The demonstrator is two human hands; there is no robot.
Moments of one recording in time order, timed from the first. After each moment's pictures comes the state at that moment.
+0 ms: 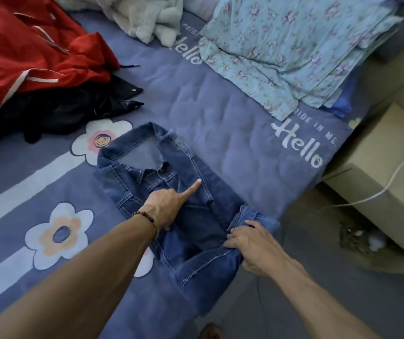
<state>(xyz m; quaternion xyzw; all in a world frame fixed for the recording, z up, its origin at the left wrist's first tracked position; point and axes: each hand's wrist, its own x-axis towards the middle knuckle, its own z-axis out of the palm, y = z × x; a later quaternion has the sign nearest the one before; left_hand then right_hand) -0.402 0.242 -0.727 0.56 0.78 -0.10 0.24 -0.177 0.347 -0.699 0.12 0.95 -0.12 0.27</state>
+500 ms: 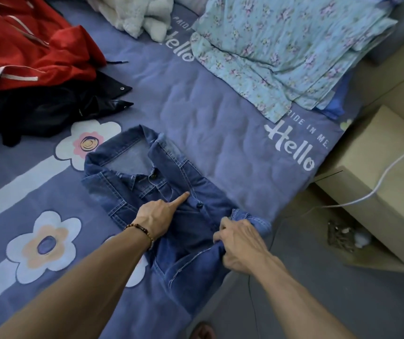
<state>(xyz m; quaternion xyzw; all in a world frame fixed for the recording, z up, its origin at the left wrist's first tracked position) -0.401 0.241 -0.744 0.51 0.80 -0.07 0.30 -0.212 0.344 -0.685 0.19 0.94 -0.10 0.28</state>
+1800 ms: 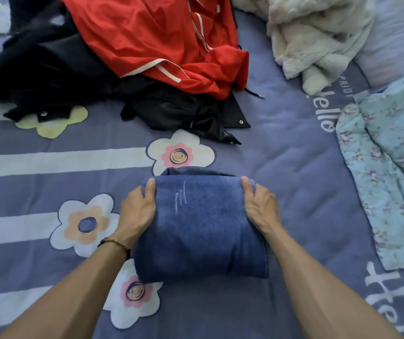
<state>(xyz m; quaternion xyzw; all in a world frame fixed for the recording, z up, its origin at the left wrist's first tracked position) -0.510 0.187 -0.757 -0.22 0.87 0.40 0.19 -0.491 0.453 -0.761 0.29 0.90 -0.29 0.14</state>
